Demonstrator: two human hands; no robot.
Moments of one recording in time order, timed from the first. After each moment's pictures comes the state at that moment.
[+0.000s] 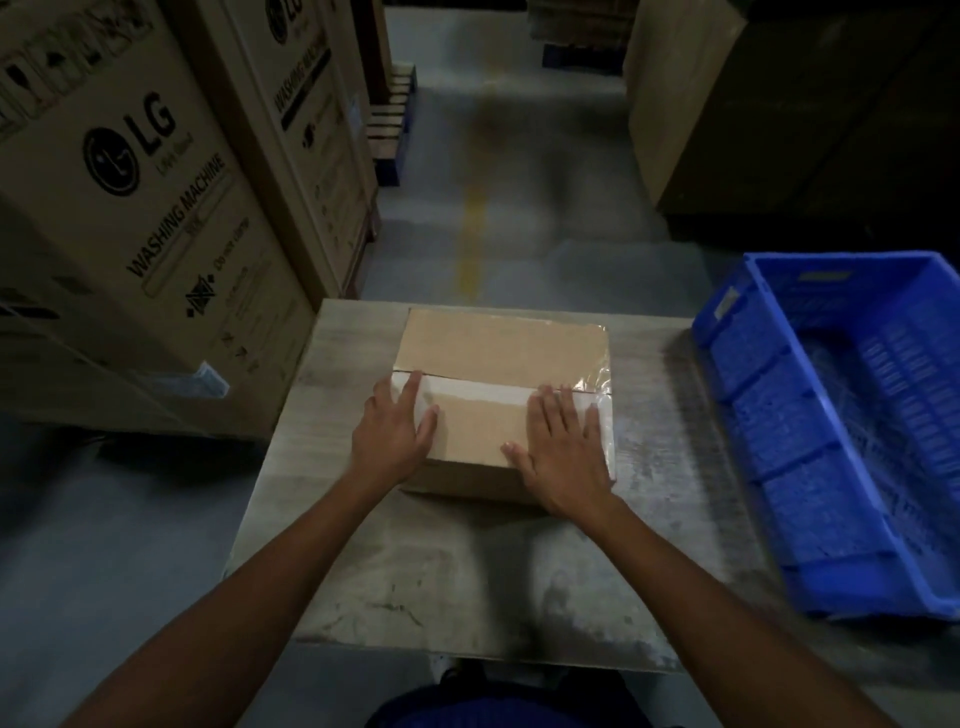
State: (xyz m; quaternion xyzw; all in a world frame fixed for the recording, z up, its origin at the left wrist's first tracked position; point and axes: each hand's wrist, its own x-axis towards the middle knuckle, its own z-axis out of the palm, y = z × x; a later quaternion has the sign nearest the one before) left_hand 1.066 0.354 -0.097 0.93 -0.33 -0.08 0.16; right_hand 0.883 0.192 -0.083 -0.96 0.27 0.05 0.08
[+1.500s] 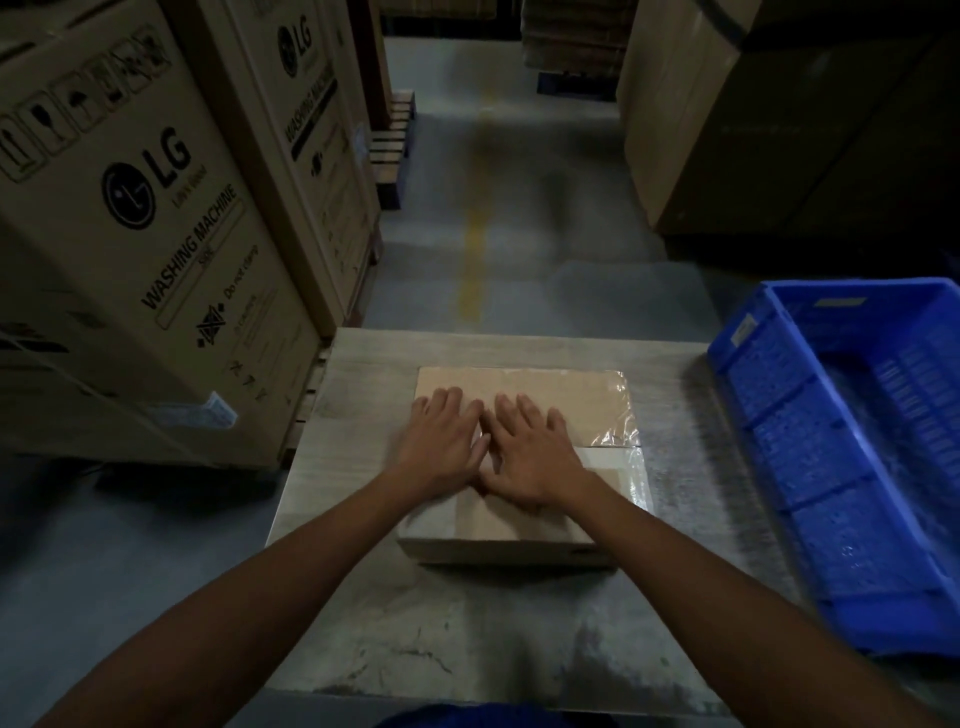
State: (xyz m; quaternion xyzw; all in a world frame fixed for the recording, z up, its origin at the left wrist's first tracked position) left_hand 1.091 0.322 -0.072 0.85 -0.52 -0.03 0.02; right_hand 0.967 0.198 -0.068 -0.98 0.16 0.12 0.10
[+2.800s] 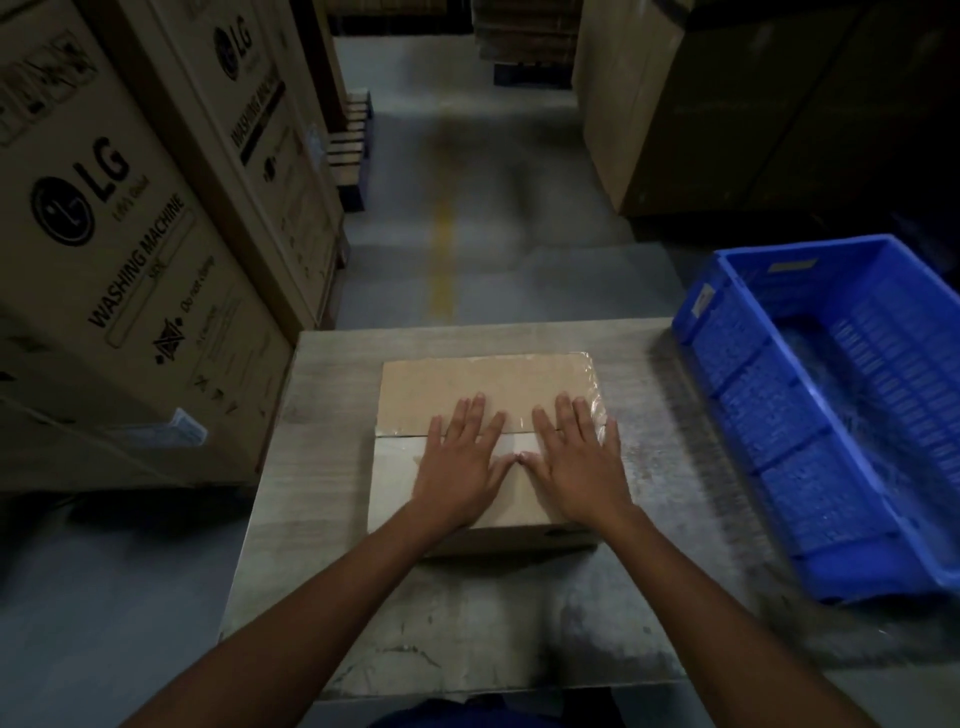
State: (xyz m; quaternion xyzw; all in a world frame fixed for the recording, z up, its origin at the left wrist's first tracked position) left_hand 1.019 0.303 -0.090 0.84 -0.52 -0.12 0.06; right_hand 0.881 0.181 -0.079 -0.93 0.34 0.10 0.11
